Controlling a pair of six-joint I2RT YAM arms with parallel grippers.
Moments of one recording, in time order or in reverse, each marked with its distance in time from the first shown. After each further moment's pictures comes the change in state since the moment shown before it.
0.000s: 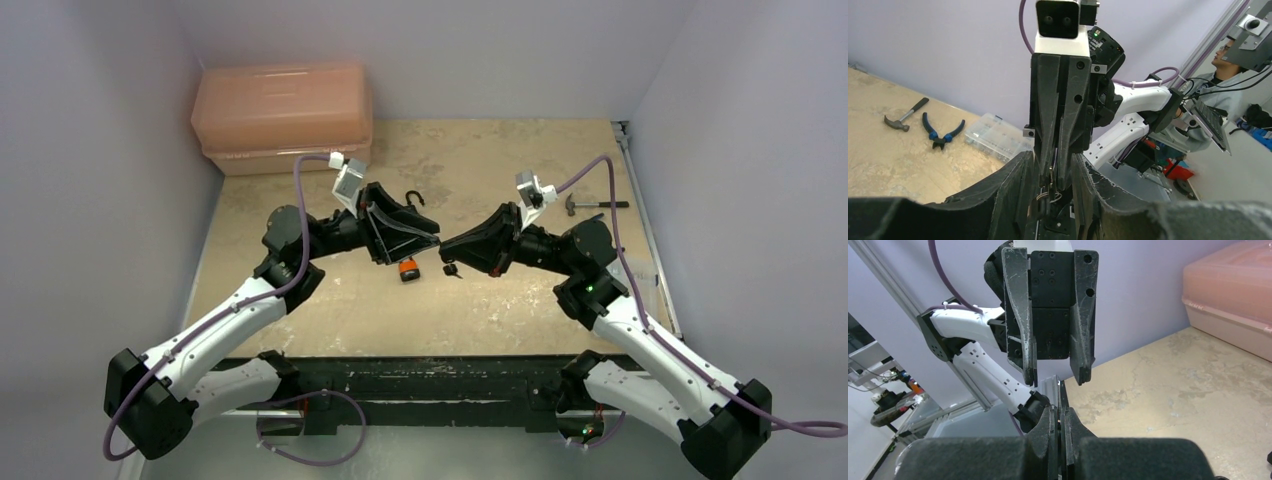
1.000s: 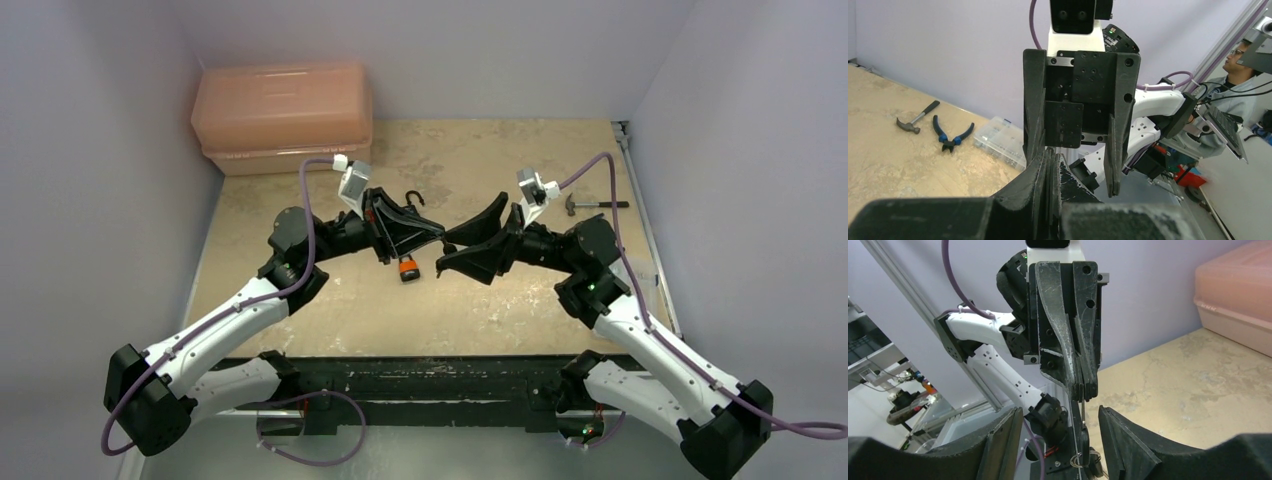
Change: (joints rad) left arm -0.046 0.010 0.000 -0.011 -0.068 0.047; right arm -0.001 0.005 0.023 0.017 -0.029 0.053
